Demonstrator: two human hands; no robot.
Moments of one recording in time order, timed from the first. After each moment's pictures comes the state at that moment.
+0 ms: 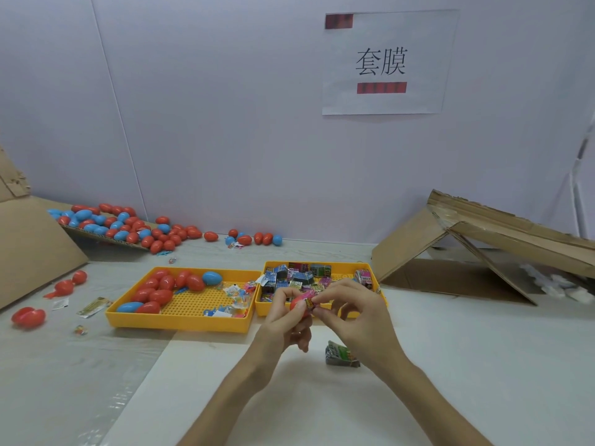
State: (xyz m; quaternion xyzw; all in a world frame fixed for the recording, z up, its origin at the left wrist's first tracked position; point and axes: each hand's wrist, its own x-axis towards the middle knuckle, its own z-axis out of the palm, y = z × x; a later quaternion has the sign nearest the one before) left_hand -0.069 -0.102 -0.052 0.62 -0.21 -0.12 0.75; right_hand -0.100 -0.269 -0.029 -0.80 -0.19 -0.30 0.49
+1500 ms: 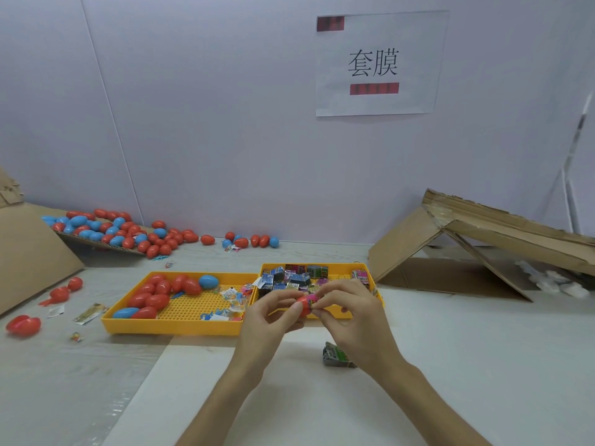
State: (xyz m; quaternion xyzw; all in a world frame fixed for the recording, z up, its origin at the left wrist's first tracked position) left_hand -0.070 -0.100 -0.047 0.67 -0.16 0.02 0.73; right_hand -0.094 -0.275 -0.040 -0.83 -0.20 -0.38 0.35
